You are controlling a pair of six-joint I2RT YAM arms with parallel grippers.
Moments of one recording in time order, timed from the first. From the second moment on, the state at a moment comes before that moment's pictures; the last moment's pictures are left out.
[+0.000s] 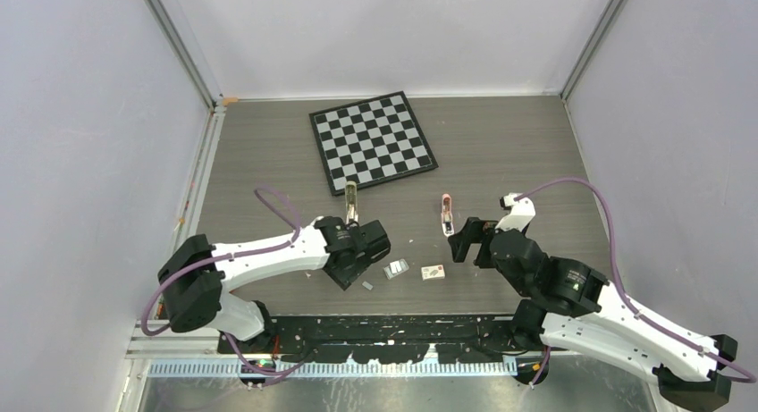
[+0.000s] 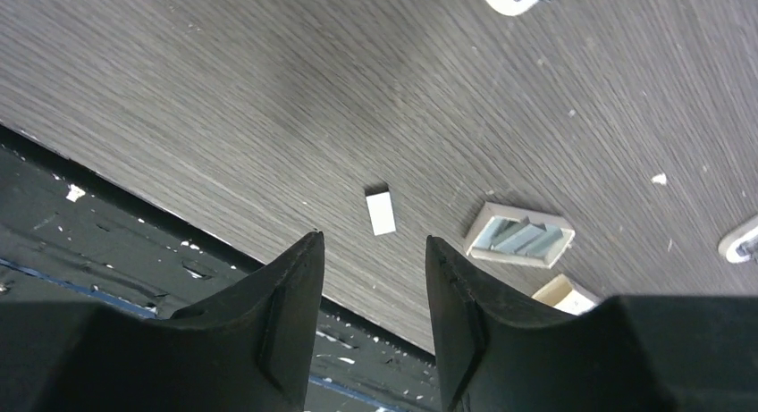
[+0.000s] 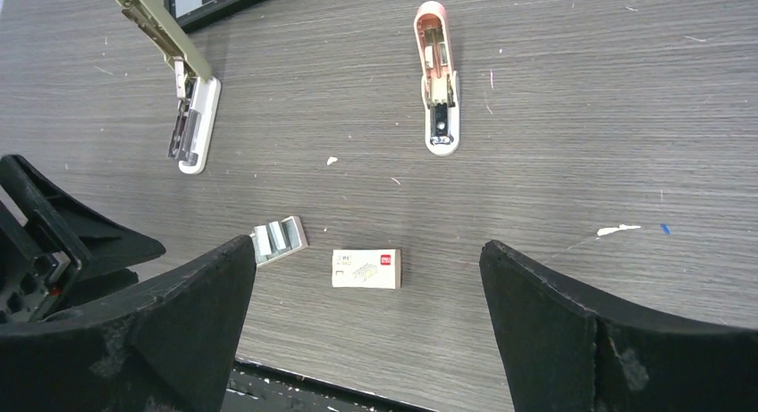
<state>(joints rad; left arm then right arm) -1.09 1.43 0.99 -1.03 -0.32 -1.87 1.01 0.56 0.68 -0.74 0.59 0.77</state>
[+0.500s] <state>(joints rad) -1.09 1.56 0.95 -0.95 -0.28 -2.01 1.01 0.53 0.66 -0.76 0.60 0.79</state>
